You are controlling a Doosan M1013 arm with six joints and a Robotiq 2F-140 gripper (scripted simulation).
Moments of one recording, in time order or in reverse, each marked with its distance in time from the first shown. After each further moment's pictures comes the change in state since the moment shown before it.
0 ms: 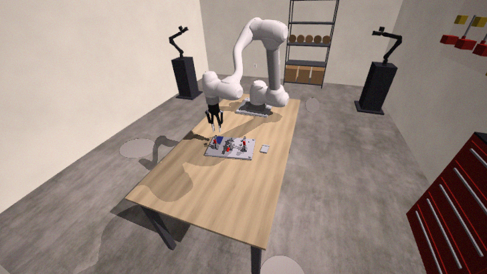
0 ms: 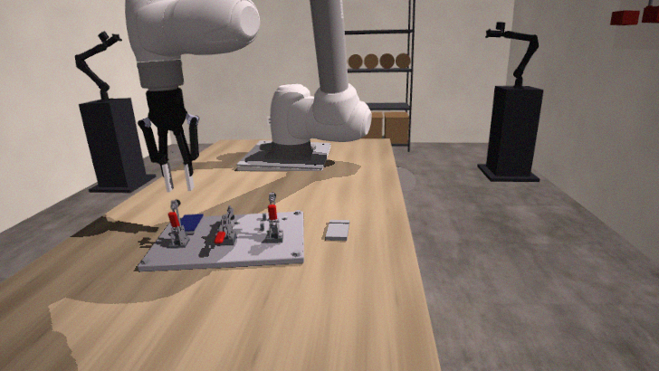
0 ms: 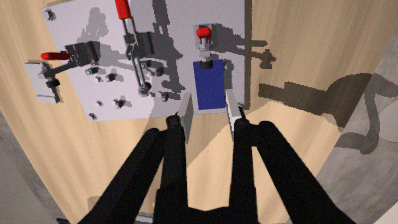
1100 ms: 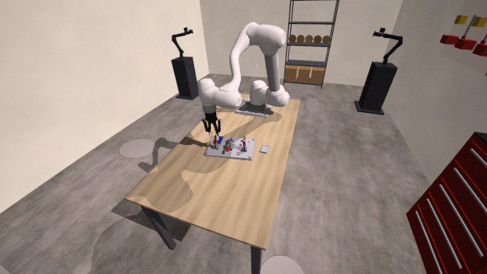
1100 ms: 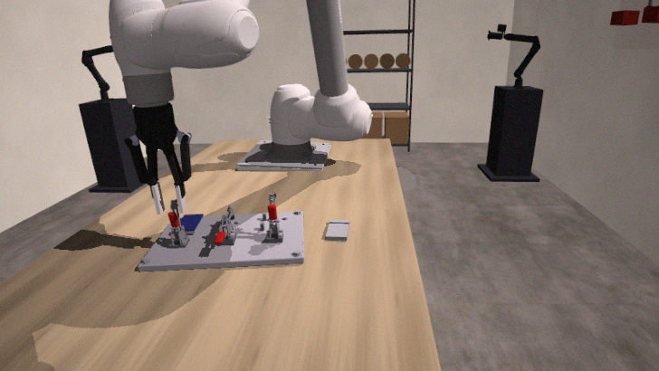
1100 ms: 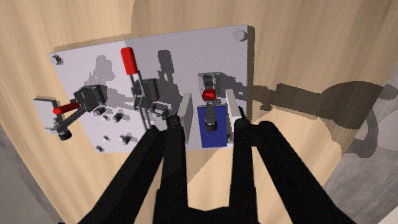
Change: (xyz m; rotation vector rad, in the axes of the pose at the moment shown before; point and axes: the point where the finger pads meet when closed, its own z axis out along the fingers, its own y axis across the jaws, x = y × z) arm 0.075 0.000 0.023 0.000 0.000 0.000
